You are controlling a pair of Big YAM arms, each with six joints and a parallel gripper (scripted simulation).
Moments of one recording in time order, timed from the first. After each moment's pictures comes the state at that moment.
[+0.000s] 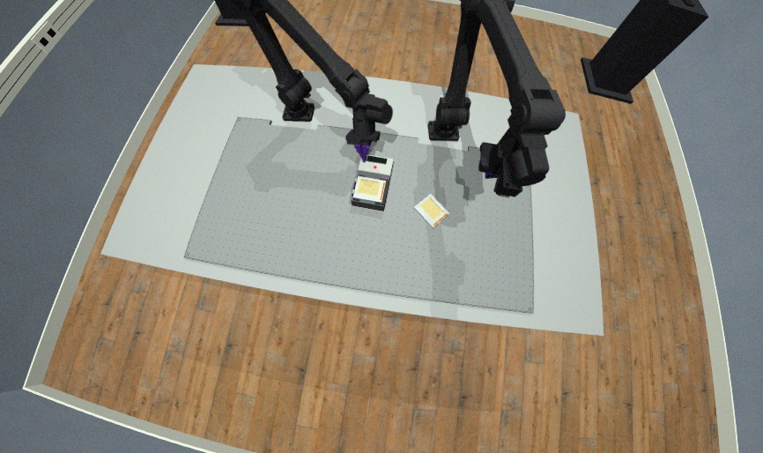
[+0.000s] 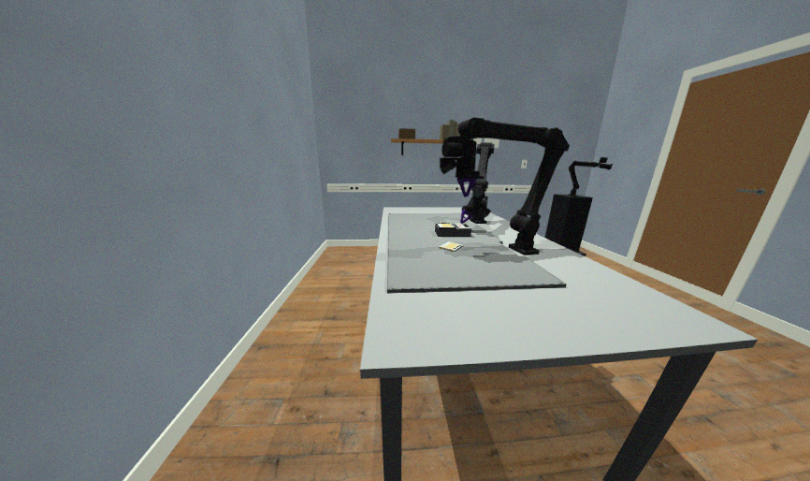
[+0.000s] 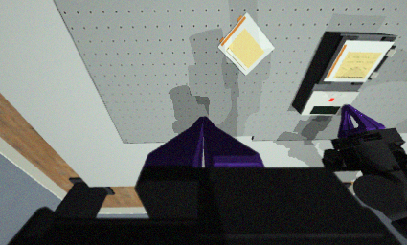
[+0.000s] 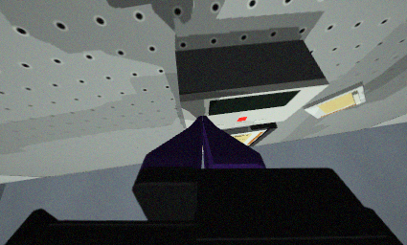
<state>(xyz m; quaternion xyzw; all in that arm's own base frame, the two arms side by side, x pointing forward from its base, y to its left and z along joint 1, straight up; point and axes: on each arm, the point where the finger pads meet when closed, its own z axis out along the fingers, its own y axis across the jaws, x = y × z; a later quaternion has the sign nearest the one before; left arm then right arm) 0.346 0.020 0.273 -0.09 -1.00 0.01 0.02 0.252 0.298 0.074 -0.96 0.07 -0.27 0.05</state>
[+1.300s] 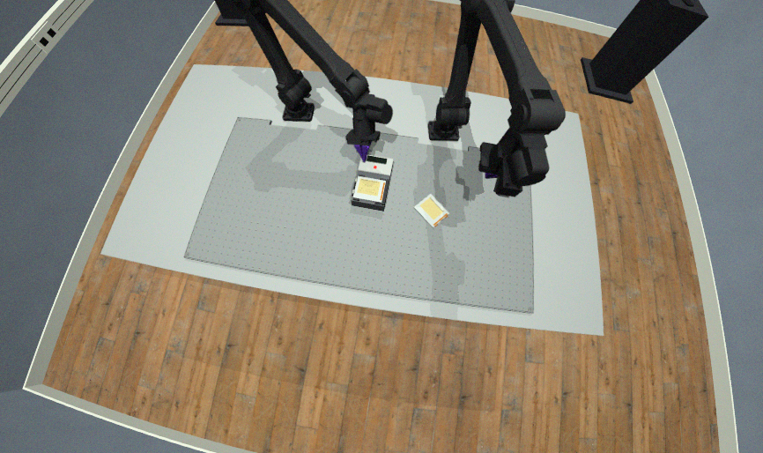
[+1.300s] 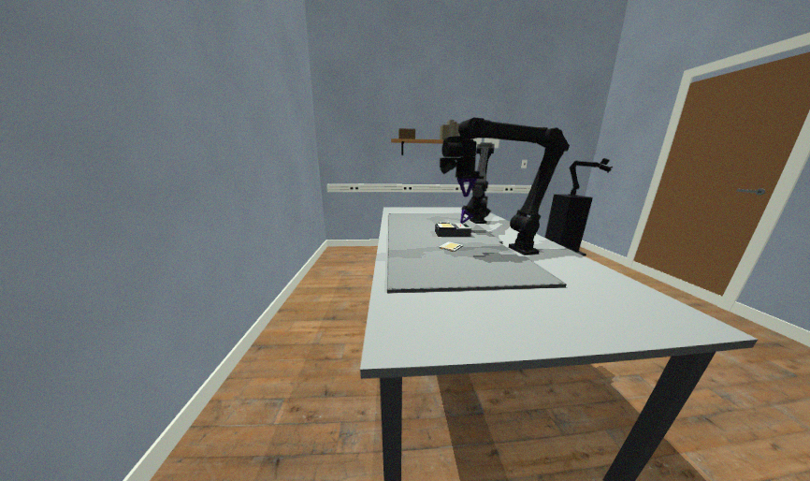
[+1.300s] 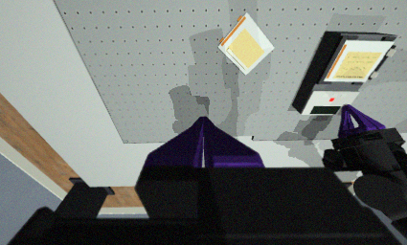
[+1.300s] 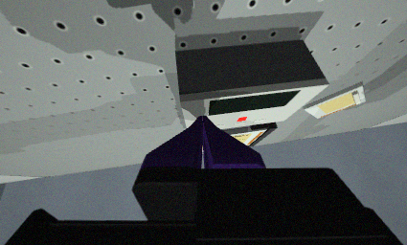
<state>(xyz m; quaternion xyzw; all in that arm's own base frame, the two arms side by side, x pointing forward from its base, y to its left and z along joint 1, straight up) 0.346 0.020 0.273 -0.09 -1.00 0.01 0.02 0.252 0.298 0.074 -0.96 0.07 -0.27 0.05</state>
